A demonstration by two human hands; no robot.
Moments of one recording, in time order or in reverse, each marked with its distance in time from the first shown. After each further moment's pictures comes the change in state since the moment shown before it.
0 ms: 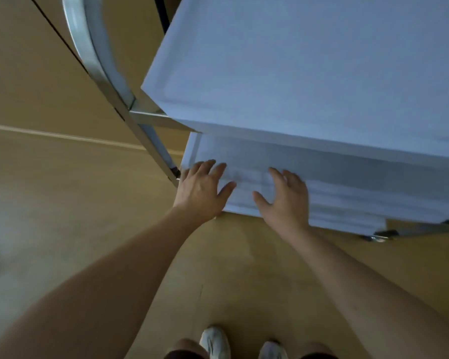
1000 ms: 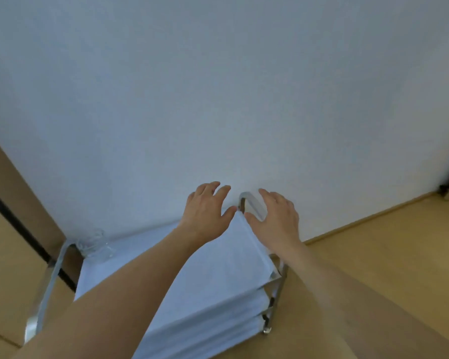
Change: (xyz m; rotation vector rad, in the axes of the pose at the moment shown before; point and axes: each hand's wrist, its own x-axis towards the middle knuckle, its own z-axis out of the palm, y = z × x) left_hand -0.013 0.467 -0.434 0.015 0.253 0.702; right_hand -0.122 -0.004 -0.609 0.011 0.571 0.266
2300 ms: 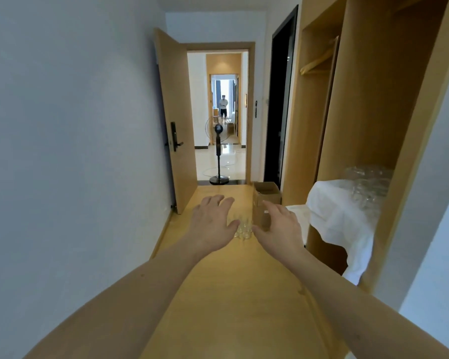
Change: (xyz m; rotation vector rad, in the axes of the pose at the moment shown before) left_hand 0.224 0.612 0.123 -0.379 -0.167 1.146; right_hand -0.051 0.409 -0.349 -0.317 0.716 0.900
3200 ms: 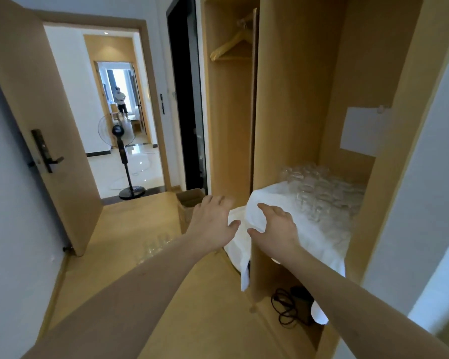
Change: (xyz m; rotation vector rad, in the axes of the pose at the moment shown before) left_hand 0.364 0.053 0.166 -0.115 -0.121 0.388; right_hand 0.274 0.175 0.027 -0.249 0.103 0.413
